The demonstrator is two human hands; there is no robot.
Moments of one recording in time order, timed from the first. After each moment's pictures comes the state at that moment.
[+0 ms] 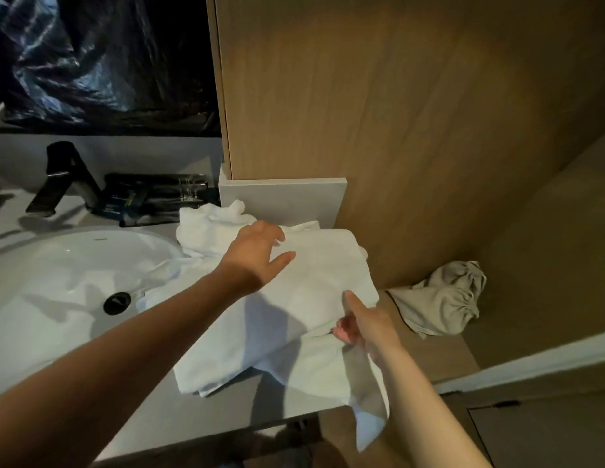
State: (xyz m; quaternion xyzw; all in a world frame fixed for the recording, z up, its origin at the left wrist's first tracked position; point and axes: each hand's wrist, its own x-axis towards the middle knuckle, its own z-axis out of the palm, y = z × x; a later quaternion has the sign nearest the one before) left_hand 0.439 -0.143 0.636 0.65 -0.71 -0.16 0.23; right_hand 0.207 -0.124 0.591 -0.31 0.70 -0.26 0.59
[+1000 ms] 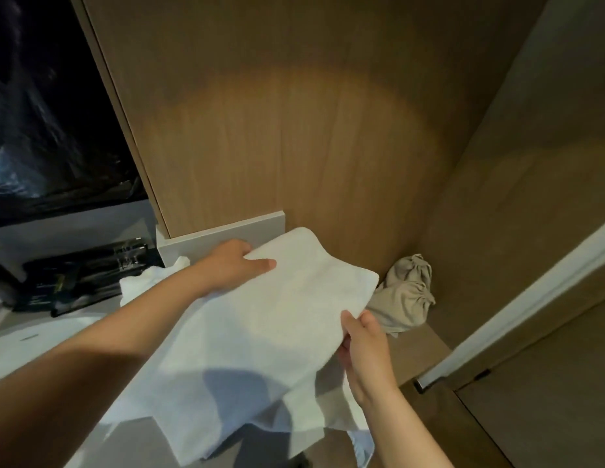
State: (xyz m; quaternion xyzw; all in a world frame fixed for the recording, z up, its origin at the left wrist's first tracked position) left_hand 0.419 -0.197 0.702 0.62 -0.68 -0.35 0.17; right_hand 0.212 -0.073 0.651 -0.21 0.58 -0.55 0.56
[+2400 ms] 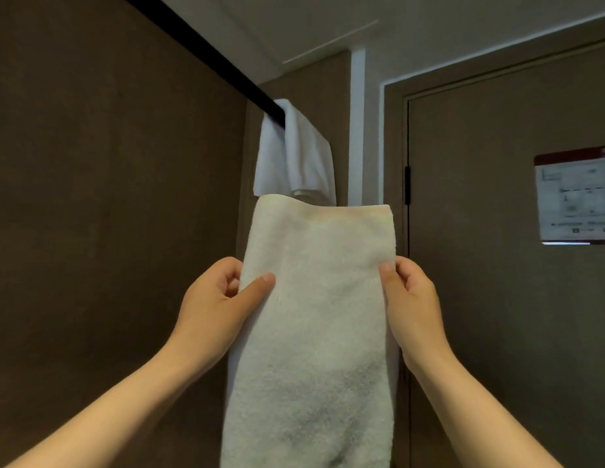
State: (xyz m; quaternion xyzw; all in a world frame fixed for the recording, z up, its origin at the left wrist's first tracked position) left_hand 0.000 -0.166 1.054 0.14 -0.74 -0.29 0.59; right_hand -0.208 -0.053 1.058 -0.47 0.49 -0.73 -0.06
